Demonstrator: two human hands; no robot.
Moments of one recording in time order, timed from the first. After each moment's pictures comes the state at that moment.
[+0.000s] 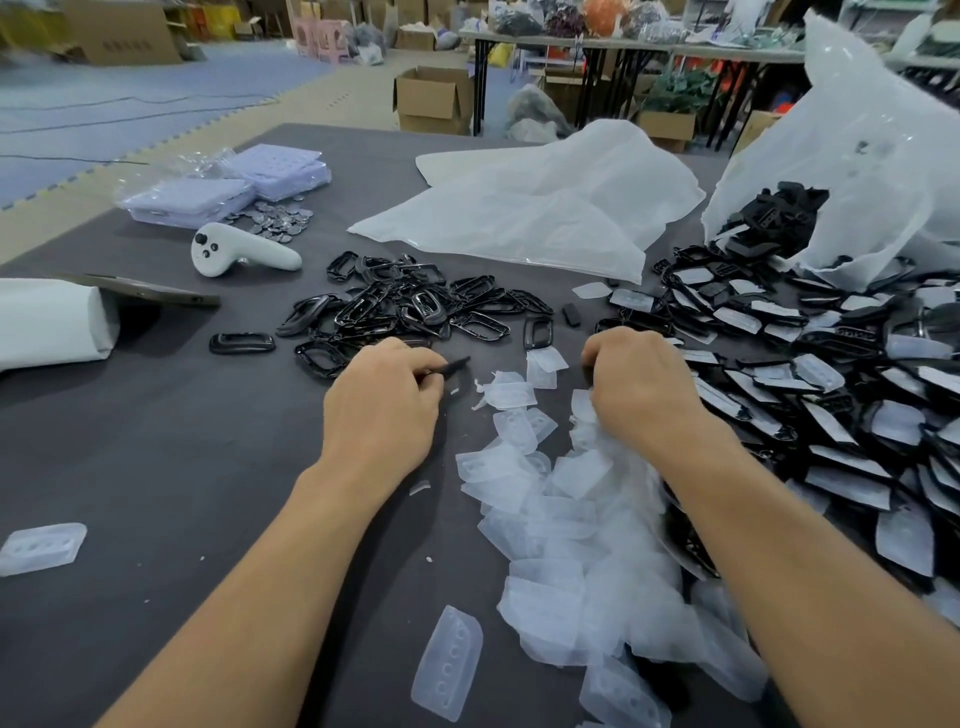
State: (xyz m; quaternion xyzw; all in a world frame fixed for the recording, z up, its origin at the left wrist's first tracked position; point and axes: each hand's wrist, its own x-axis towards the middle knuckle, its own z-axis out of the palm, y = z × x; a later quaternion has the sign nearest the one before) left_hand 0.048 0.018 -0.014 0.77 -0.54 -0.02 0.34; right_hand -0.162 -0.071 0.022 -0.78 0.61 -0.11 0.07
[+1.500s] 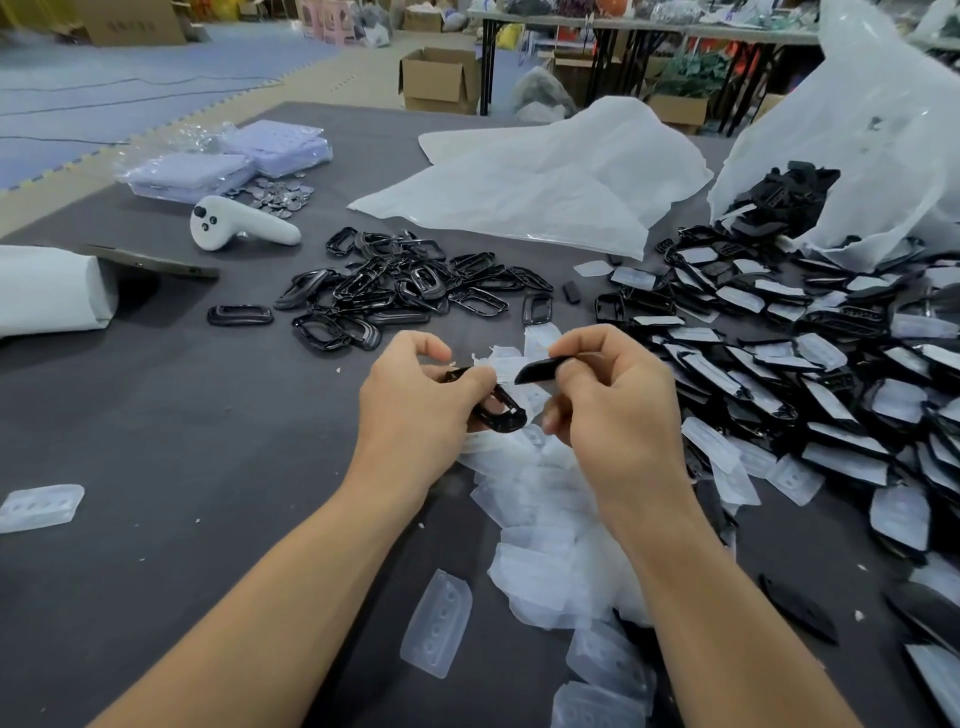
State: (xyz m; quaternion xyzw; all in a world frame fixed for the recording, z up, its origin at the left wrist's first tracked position) left_hand -0.001 0.047 -0.009 0.66 -0.36 -0.33 0.57; right_hand -0.148 0.016 0.013 -0.55 0.47 -0.49 0.48
